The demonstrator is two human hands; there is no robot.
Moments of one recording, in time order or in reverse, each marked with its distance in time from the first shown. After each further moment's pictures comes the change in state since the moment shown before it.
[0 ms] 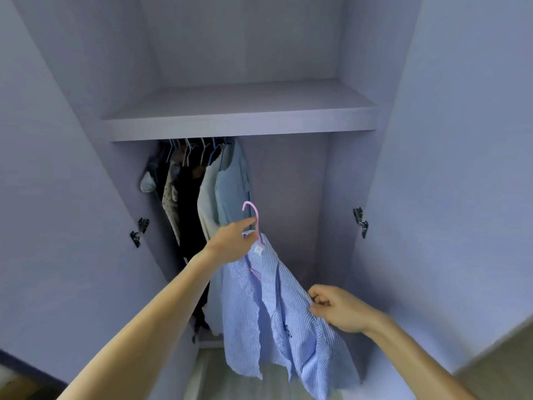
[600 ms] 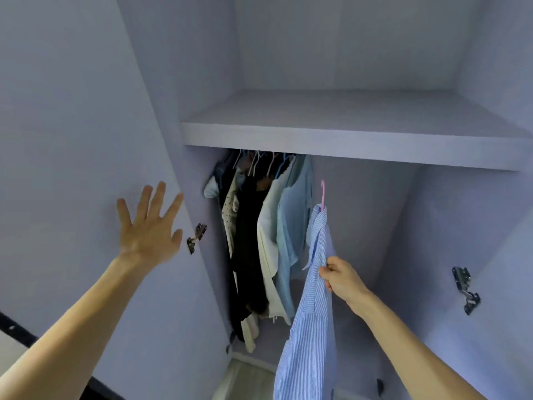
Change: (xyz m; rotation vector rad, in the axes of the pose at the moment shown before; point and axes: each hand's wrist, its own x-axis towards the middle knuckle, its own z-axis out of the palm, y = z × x) left_hand -0.021 -0.197 -0.142 0.846 0.441 -0.439; right_hand 0.230 -0.052 -0.011 0.368 0.224 0.081
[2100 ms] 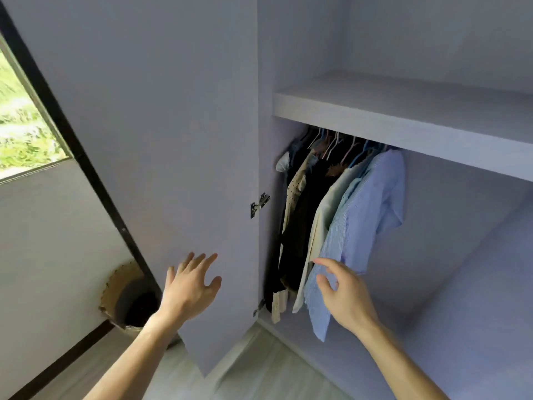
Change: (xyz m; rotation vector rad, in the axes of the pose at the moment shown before) left_hand -0.181 -0.010 0.064 -0.486 -0.326 -0.320; right_hand -0.079 -0.042 0.085 -0.408 -0.107 -0.550
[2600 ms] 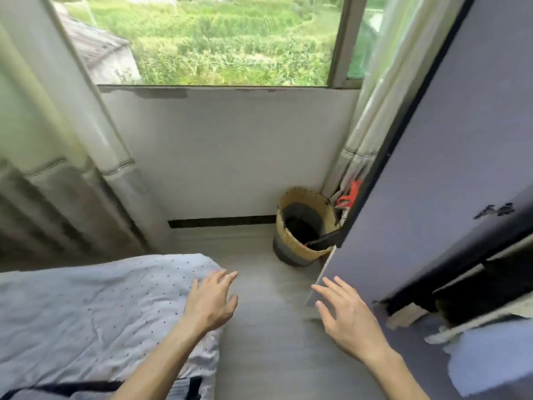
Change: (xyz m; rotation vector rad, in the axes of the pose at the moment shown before) left_hand -0.361 -0.175 0.047 -0.044 -0.085 -0.747; right_hand -0.159 -0.133 0.196 -0.331 -0.785 -0.616
